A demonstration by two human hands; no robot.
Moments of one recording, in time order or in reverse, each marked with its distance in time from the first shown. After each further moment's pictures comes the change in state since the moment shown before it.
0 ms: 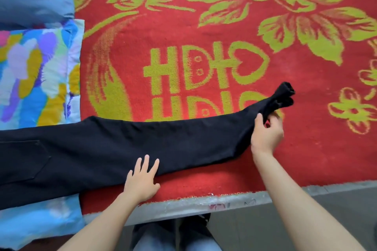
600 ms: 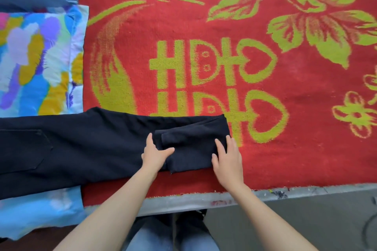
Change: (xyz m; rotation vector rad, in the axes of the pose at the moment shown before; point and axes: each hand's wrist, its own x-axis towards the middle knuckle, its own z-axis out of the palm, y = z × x) left_hand 0.040 0.017 -0.022 -1.318 0.240 -0.275; right_hand -0.101 0.045 0.014 -0.710 -0.706 -0.481
